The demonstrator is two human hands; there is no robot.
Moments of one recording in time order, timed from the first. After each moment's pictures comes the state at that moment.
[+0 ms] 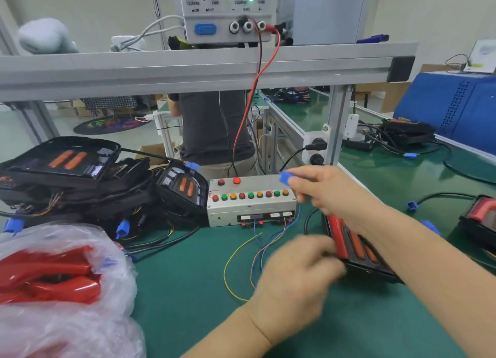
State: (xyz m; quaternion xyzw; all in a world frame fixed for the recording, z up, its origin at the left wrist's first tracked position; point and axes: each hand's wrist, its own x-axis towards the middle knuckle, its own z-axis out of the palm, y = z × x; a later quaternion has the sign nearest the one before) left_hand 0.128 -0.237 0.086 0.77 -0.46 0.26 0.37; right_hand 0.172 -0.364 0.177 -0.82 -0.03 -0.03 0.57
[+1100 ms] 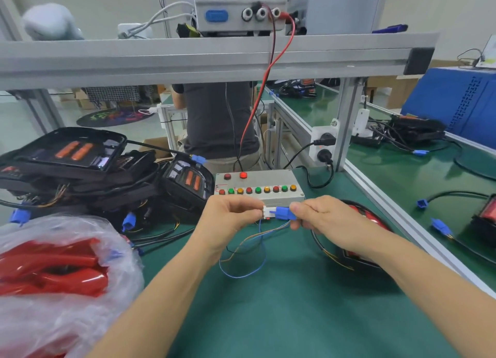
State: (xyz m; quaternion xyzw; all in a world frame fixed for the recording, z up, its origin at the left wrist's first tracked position) left_hand 0.194 -0.157 0.120 0.72 -0.13 -0.02 0.68; right_hand 0.160 -0.358 0.144 -0.90 -0.10 0.02 0.41
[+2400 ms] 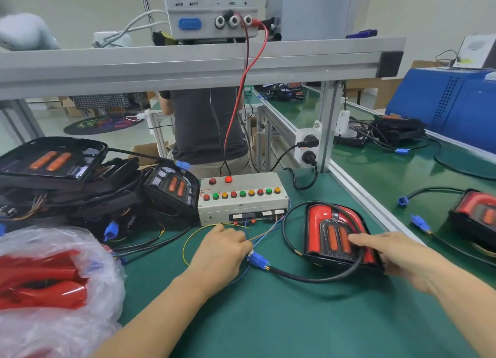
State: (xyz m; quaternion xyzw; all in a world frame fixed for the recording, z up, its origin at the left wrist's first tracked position) left_hand 0.194 -0.163 0.070 0.90 -0.40 0.18 -0.03; right_hand 0.124 -0.462 0.098 -0.75 0.28 0.08 0.59
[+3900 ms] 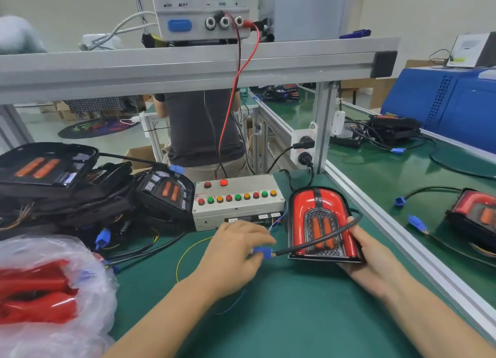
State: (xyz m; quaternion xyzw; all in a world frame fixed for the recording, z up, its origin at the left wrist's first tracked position) left_hand 0.182 -0.185 0.092 0.90 -0.35 0.09 0.23; right_hand 0.145 -0.429 0.071 -0.44 0.20 -0.01 0.88
